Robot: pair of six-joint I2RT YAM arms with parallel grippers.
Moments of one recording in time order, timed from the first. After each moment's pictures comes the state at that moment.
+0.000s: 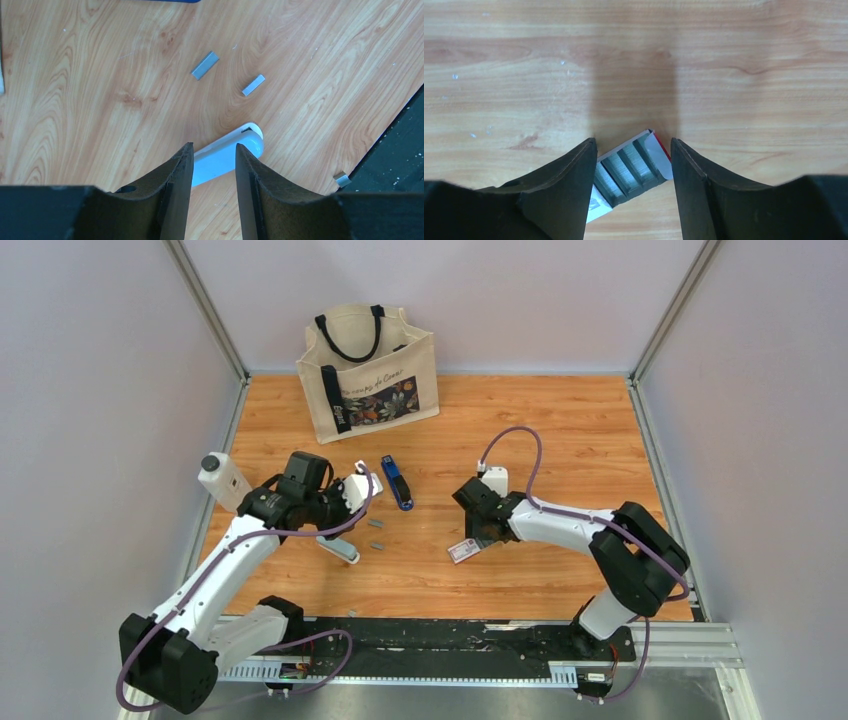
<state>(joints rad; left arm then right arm) -0.39 1.01 0.85 -0.80 0.33 0.63 0.79 1.59 0.86 -0.43 0.42 0.73</state>
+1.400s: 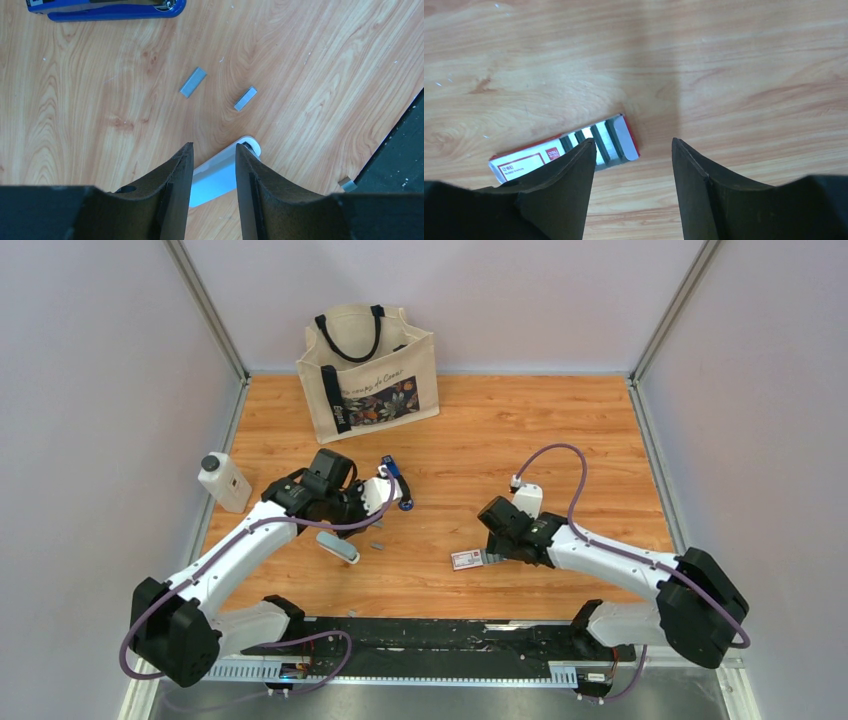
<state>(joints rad) -0.50 1.14 0.88 -0.77 0.27 0.65 0.84 1.27 0.69 -0.60 0.46 0.93</state>
